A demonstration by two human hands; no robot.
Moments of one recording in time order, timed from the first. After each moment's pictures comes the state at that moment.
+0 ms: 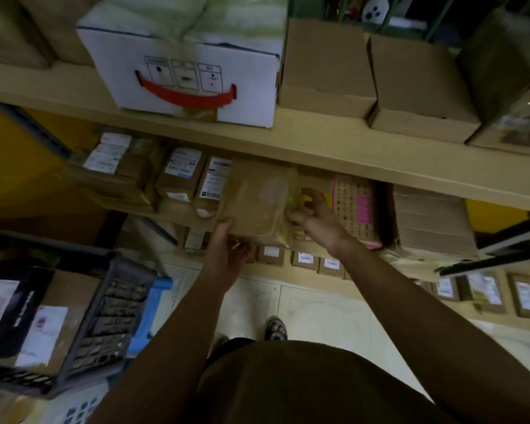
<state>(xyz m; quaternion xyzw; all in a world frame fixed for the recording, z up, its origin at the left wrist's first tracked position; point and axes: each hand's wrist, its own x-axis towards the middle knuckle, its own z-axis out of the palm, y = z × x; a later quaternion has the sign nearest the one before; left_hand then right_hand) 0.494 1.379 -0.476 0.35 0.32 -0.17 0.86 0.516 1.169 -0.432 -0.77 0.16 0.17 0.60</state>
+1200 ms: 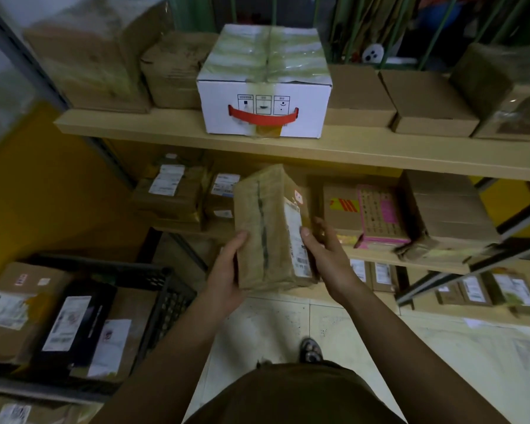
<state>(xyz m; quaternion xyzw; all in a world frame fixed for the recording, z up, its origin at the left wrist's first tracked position) 0.427 1.492 -0.385 0.40 0.12 -0.30 0.86 0.408 1.297 -0.384 -0.65 0.20 0.06 0.73</state>
